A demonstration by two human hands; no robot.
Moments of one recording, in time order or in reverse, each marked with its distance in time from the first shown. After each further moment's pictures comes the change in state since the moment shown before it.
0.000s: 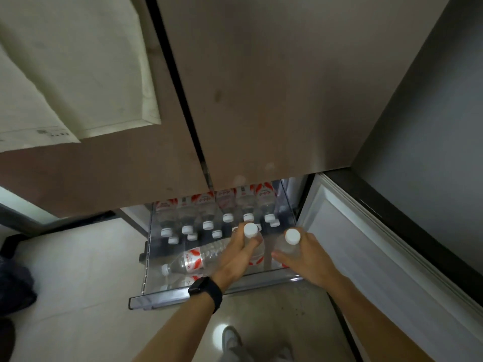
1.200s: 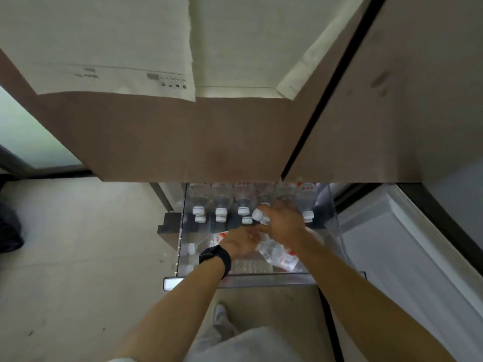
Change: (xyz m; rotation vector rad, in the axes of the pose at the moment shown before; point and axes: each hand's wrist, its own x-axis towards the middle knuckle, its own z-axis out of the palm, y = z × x) left_hand 0.041 -0.062 -0.091 0.416 -0.209 -0.274; right_hand 0.099 -0.113 0.111 -0.886 -0.233 -0.173
